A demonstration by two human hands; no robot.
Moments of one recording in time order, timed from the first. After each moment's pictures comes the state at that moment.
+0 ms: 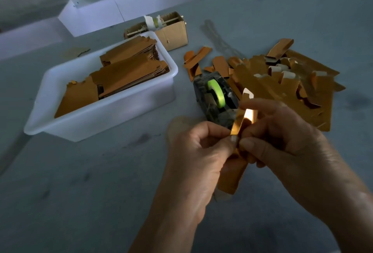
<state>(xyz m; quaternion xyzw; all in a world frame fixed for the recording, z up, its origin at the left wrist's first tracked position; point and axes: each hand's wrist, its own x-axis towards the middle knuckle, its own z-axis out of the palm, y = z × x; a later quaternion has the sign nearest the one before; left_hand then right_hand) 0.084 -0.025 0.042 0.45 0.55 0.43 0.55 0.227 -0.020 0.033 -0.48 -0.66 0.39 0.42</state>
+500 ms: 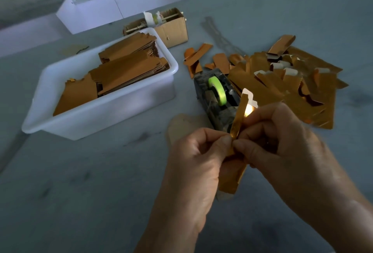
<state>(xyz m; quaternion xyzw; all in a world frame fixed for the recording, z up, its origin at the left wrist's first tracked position) 0.082 -0.031 0.031 0.42 0.55 0.46 0.56 0.215 -0.025 0.032 -0.57 -0.65 0.31 0.40</state>
